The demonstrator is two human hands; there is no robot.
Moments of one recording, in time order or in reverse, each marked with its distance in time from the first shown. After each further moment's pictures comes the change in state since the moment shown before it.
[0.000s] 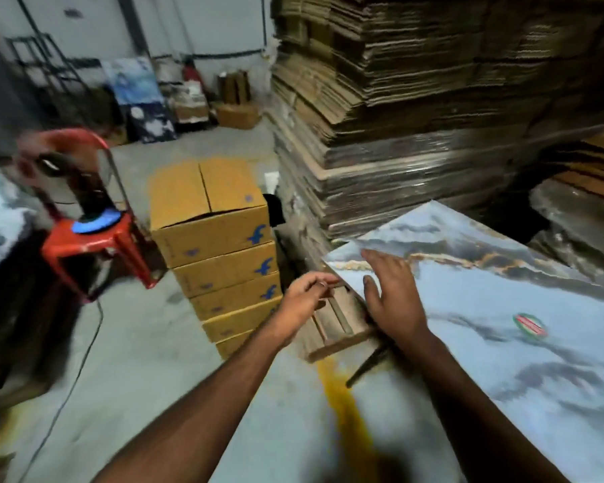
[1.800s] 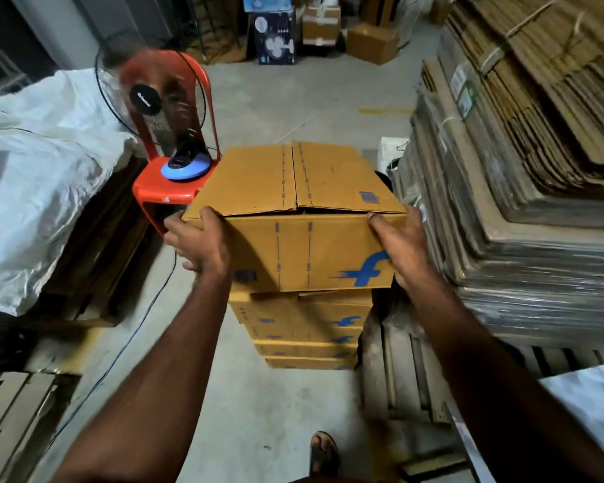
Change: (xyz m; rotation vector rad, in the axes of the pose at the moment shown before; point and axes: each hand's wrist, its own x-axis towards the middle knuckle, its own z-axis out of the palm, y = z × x) left_hand 0.321 0.016 -0.393 0.013 1.573 -0.262; right_hand 0.418 0.013 0.383 0.702 -0.346 0.753
